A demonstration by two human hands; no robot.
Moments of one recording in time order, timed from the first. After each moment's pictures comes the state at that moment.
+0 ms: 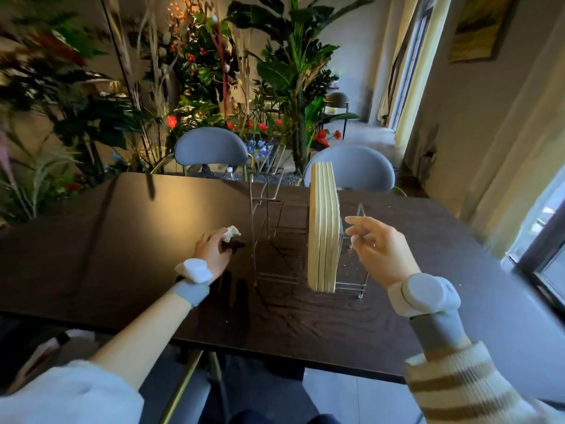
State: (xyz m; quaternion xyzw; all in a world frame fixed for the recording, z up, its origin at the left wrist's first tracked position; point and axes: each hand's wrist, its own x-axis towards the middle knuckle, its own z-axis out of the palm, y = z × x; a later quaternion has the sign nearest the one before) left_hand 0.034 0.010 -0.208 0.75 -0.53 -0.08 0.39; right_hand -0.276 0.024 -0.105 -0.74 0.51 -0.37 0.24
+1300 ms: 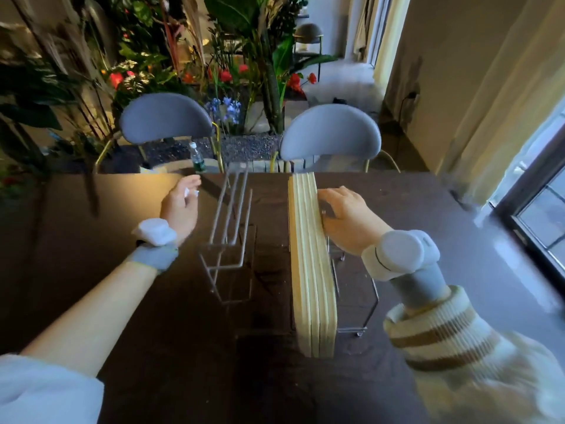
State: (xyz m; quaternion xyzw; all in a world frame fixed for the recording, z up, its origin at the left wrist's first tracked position) left_hand 0.082 -0.145 -0.143 0.66 -0.57 -0.09 0.48; right_hand -0.230 -0.103 -0.059 -0.80 0.54 -0.14 0.22
